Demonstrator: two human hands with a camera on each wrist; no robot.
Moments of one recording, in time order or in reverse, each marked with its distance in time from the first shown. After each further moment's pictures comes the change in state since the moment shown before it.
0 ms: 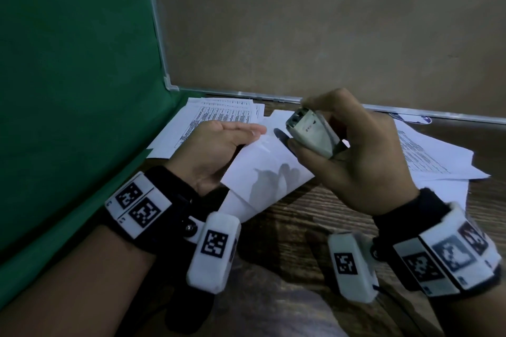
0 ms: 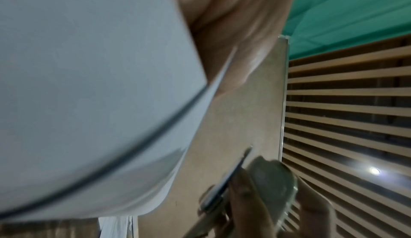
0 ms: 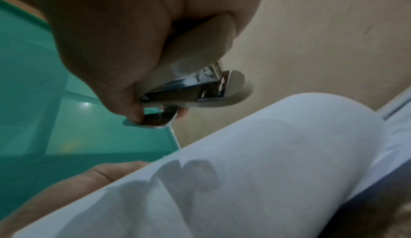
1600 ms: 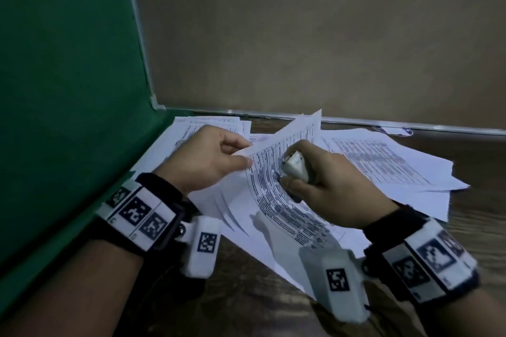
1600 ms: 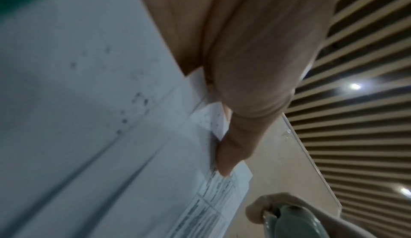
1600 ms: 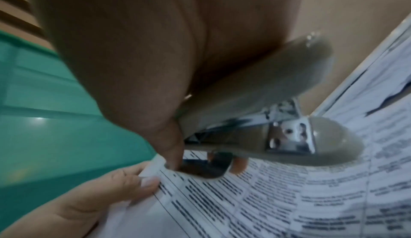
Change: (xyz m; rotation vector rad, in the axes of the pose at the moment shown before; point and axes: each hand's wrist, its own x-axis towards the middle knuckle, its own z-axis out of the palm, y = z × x) left_hand 0.030 0.007 -0.002 0.652 -0.170 0.245; right_hand -0.011 0.038 0.000 -0.023 -0.468 0.437
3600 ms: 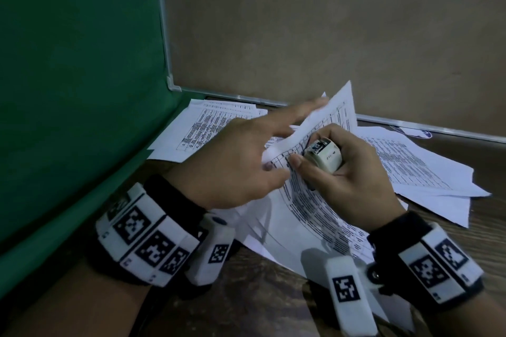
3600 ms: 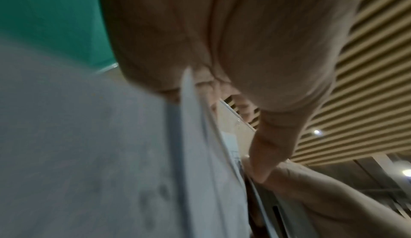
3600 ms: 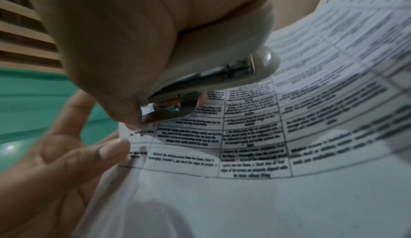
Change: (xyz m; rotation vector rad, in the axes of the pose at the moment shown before) left_hand -0.049 0.024 0.001 0.218 -0.032 0.405; right_hand 0.002 -0.019 0.024 0.346 0.278 -0.113
